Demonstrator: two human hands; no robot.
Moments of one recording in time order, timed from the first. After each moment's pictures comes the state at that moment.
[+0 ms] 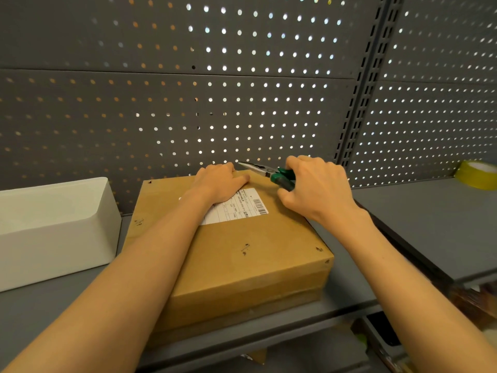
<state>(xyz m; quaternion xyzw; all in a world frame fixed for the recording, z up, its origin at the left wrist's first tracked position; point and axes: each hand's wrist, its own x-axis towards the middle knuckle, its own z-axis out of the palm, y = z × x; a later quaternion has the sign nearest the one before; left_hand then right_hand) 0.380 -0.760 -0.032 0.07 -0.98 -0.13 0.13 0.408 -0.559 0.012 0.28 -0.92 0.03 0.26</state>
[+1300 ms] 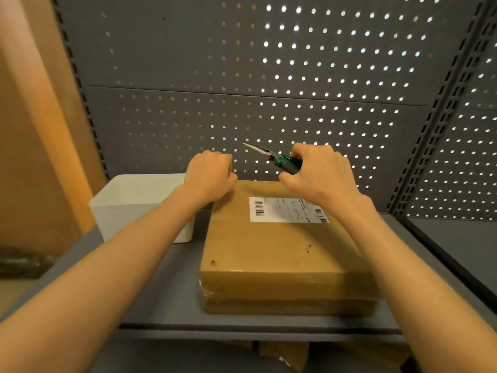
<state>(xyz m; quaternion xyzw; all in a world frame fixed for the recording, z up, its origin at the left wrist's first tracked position) 0.497 -0.835 0.010 0.14 -0.95 0.03 0.28 0.450 -0.638 0.051 0.35 -0.89 0.18 0.23</state>
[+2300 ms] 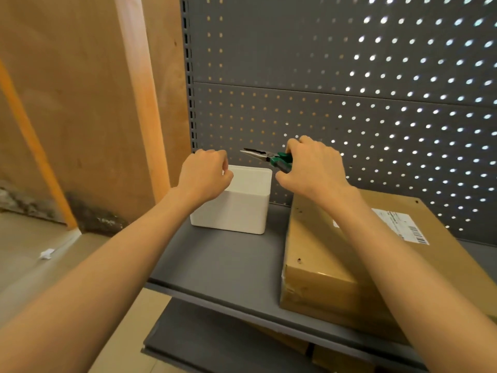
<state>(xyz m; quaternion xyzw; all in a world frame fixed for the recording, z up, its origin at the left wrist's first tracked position) 0.614 -0.920 0.002 0.28 -0.91 0.01 0.31 0.496 -0.763 0.042 0.49 -0.83 0.11 0.25</state>
